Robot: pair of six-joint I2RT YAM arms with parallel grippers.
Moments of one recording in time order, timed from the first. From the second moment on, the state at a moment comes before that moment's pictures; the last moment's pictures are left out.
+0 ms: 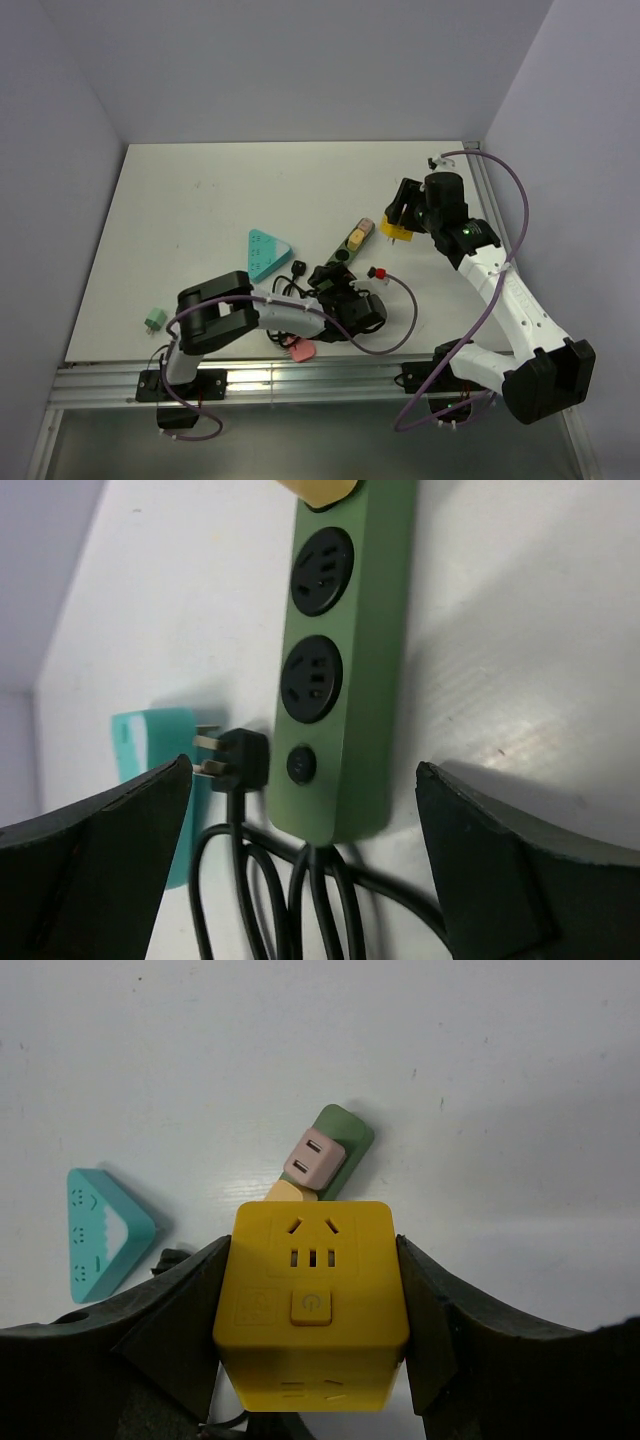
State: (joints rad) left arm -1.33 2.02 1.17 -0.10 -1.08 -0.04; right arm 0.28 1.10 1.01 -0.50 0.07 0.47
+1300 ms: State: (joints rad) left arm -0.86 1.04 0.51 0.53 0.21 -0.42; right arm 0.68 1.11 0.92 -0.23 0.01 0.54
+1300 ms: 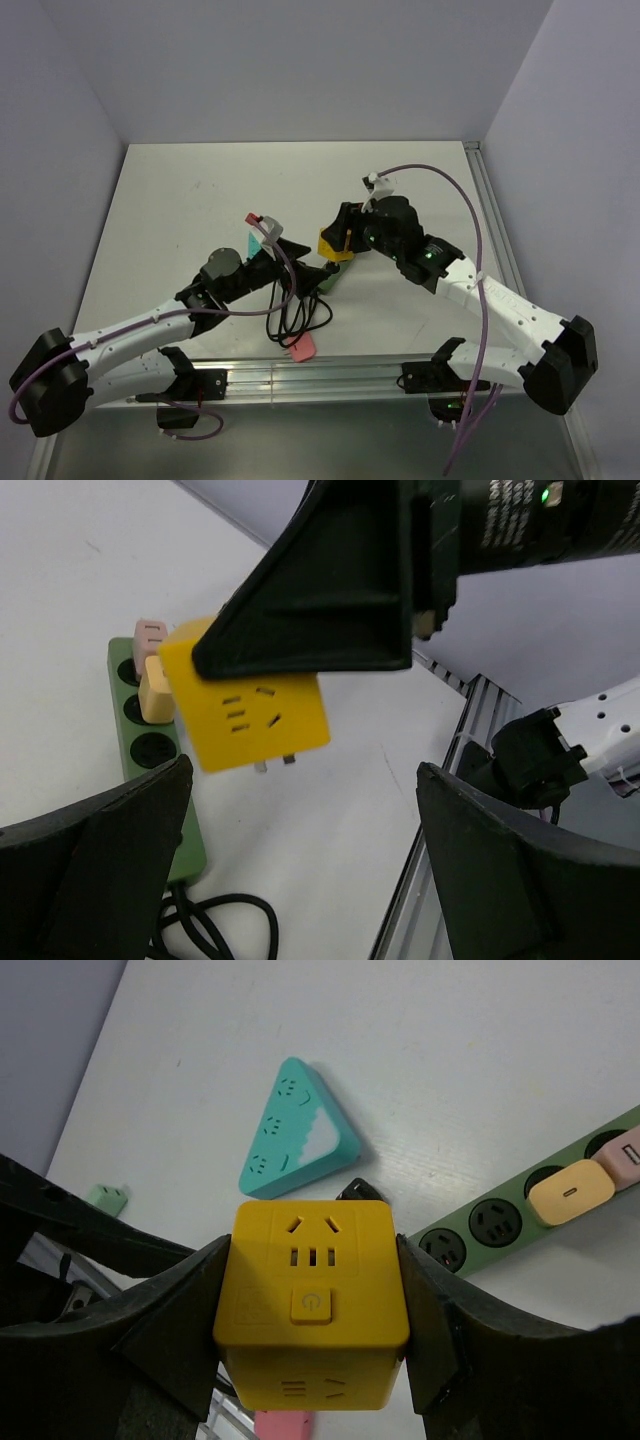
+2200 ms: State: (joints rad) left arm -0.91 1.12 0.54 0.49 -0.02 -0.35; right arm 0.84 1.17 0.97 -0.25 0.13 0.55
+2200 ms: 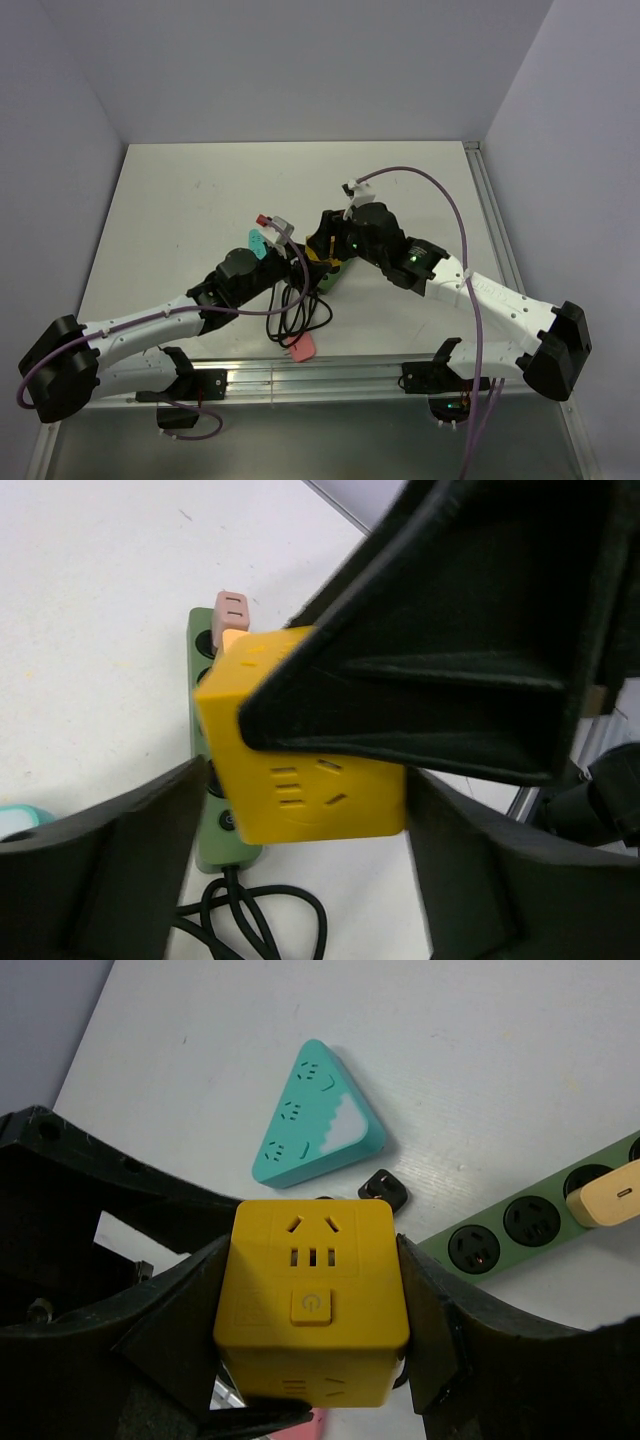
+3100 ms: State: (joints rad) left arm -0.92 1.10 0.54 0.49 -0.04 -0.34; right arm 0.83 1.18 1.00 -0.25 0.11 0.53
